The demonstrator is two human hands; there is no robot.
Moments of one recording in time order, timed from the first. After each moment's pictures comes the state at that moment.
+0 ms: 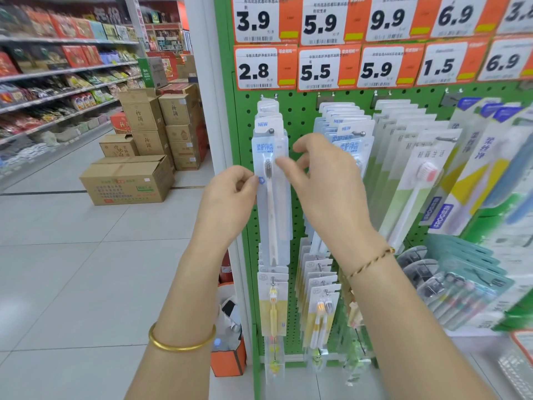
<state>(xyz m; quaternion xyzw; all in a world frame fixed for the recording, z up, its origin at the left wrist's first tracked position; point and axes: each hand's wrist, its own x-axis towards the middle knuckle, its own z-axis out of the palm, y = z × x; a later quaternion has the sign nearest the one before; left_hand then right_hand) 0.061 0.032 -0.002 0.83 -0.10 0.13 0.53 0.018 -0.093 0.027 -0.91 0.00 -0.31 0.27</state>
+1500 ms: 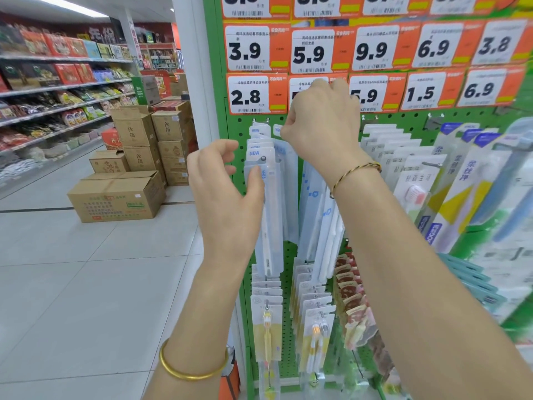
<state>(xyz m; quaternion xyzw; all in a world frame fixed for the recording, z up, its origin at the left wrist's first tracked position) 0.058 0.008 0.017 0.72 -0.15 0.40 0.54 0.081 -0.109 0.104 -0.93 0.06 -0.37 0.02</state>
